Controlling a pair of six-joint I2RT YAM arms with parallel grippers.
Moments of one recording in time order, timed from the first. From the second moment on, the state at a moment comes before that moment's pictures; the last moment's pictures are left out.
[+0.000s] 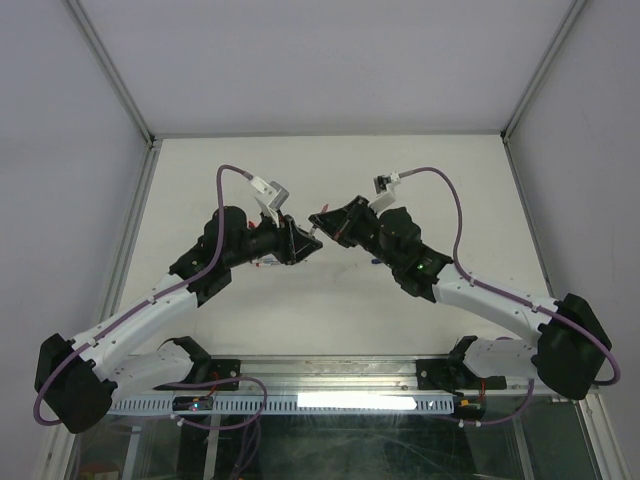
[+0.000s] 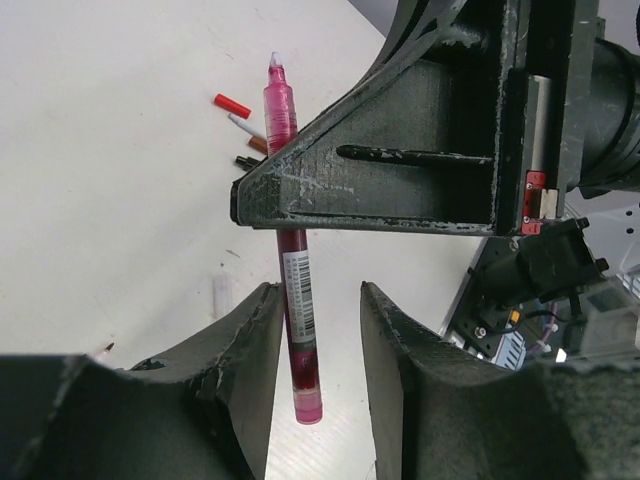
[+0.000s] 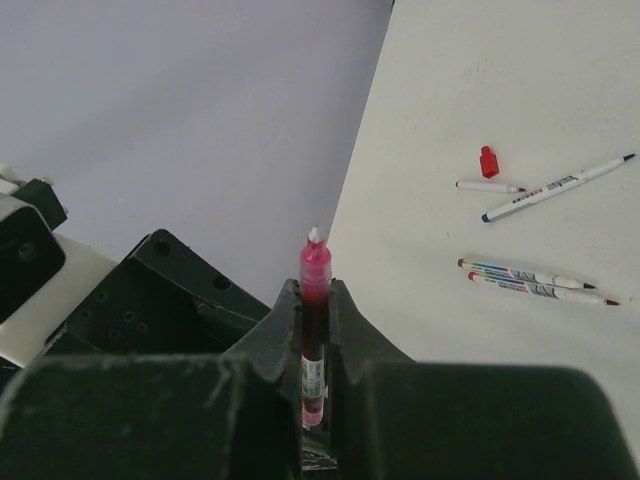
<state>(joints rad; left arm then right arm) -0.68 1.02 0.75 0.06 0.36 -0.39 0.86 1.21 0.77 0.34 0.09 1.10</state>
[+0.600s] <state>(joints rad) -0.68 1.03 0.75 0.06 0.40 -0.39 0.86 1.18 0.82 0.25 -0.01 0.82</state>
